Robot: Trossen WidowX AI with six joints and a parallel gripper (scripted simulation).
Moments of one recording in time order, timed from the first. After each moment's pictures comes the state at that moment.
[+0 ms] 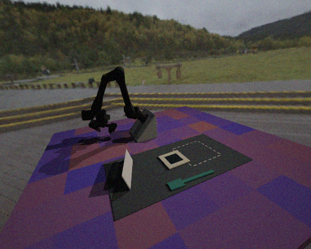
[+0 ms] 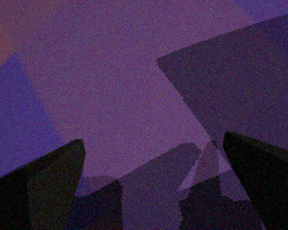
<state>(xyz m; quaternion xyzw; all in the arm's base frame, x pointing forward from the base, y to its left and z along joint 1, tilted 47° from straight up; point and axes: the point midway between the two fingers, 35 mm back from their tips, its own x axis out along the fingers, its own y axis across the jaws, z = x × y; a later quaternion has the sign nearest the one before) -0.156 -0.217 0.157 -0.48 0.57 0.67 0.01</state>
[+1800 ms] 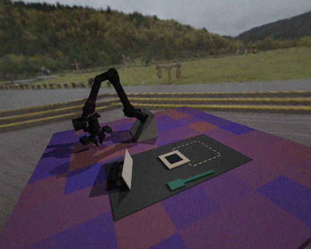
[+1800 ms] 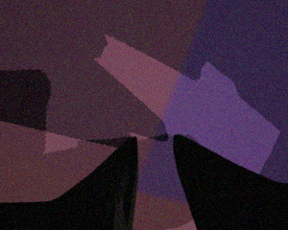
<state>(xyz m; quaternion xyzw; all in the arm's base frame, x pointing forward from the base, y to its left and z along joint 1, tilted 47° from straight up) -0.018 -0.280 0.187 -0.50 0.18 0.79 -0.32</state>
